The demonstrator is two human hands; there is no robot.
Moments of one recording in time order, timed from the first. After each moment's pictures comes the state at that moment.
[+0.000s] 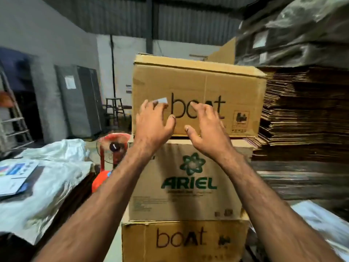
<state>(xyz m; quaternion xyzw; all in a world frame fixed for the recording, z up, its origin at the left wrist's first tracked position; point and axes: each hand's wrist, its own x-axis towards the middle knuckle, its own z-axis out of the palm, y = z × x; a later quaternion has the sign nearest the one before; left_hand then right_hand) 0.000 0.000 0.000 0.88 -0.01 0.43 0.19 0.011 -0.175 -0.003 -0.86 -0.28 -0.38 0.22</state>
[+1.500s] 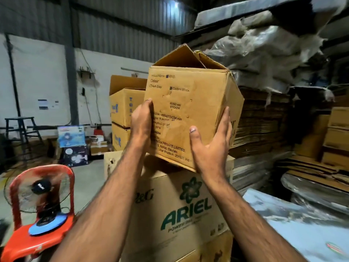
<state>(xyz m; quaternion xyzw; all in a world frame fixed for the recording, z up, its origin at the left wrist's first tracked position) 0.117 0.057 0.063 0.61 -0.17 0.21 0.74 0.018 -0.087 0.001 -0.70 -0.01 -0.58 0.43</state>
